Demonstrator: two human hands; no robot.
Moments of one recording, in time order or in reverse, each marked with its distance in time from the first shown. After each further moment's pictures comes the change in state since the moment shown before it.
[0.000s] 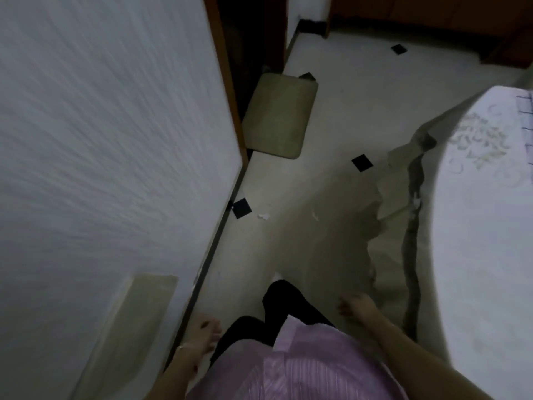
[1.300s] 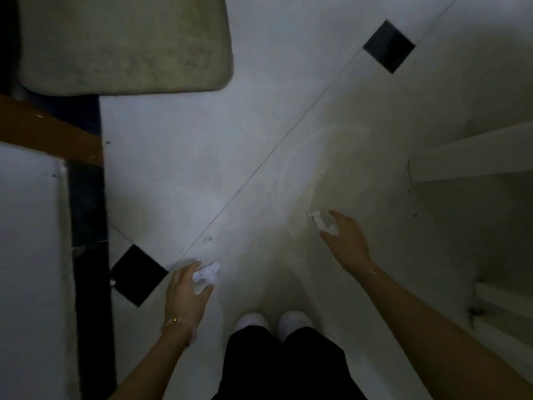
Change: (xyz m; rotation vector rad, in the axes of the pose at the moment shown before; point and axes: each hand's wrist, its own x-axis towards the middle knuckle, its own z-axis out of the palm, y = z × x) left_hand 0.664 0.250 0.248 0.729 -0.089 0.545; right_hand 0.664 -0.138 0.105 -0.227 0.369 -0.189
